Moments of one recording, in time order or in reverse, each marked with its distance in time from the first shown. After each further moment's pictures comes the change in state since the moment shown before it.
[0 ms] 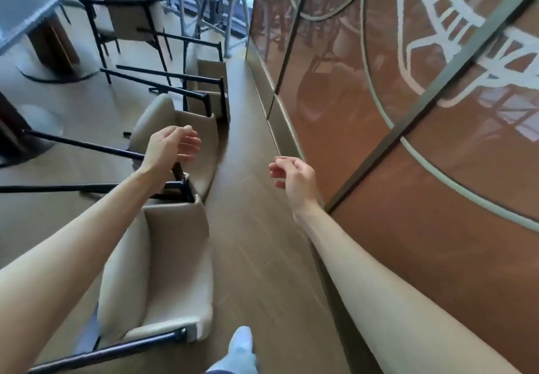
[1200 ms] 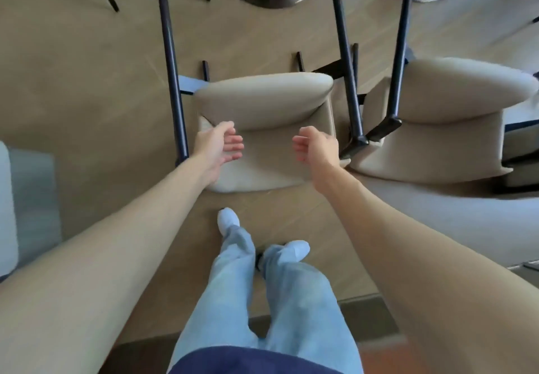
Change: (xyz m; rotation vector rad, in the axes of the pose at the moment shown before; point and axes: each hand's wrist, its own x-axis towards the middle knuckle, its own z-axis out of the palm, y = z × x) left_hand -0.040 -0.237 0.073 -0.810 1.546 -0.626; right_hand 0.189 0.212 0.236 -0.739 -1.324 0.341
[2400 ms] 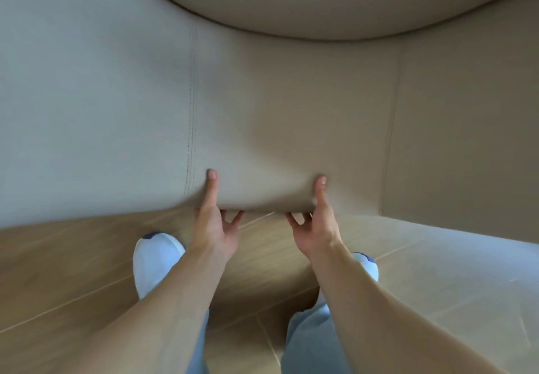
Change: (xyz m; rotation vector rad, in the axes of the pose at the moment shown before) left_hand 0.475 -0.475 0.052 -0.795 0.344 -0.378; right_hand 0.473 0.484 0.065 0.442 0.069 0.521
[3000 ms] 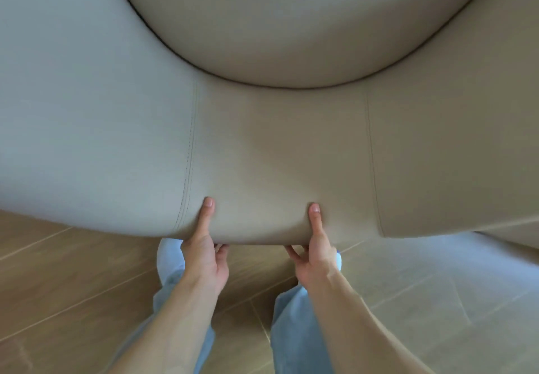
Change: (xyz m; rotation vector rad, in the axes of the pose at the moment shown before) left_hand -0.162 0.035 -0.007 0.018 0.080 0.088; right_hand -0.165 -0.037 -0.020 -0.138 0.179 -0.035
